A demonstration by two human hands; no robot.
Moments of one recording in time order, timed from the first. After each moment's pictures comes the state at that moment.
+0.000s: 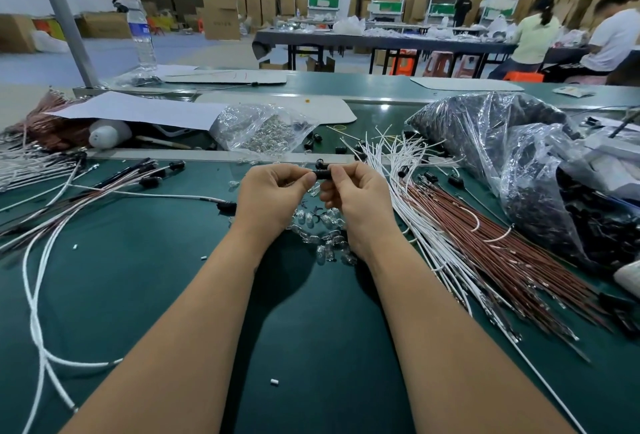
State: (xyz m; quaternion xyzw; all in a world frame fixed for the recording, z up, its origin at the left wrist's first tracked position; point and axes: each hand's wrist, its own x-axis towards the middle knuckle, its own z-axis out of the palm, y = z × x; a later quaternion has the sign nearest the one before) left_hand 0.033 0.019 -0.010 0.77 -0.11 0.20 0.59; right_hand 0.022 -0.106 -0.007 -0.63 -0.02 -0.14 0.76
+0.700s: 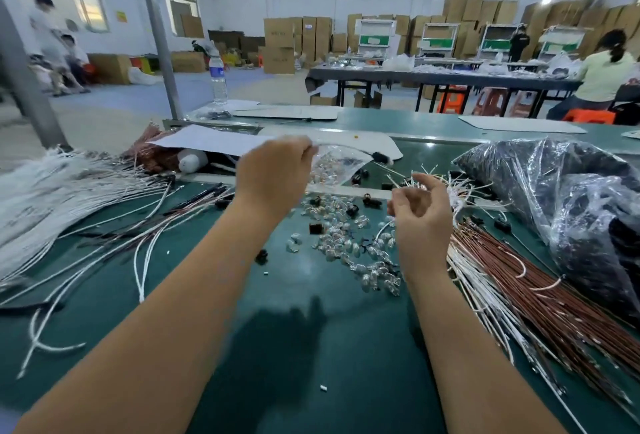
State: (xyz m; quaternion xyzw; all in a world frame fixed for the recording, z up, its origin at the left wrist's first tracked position) left_hand 0.018 0.078 0.073 0.89 -0.09 0.42 0.11; right_hand 0.008 -0.112 0.008 -0.66 -0.06 -0.30 0.69
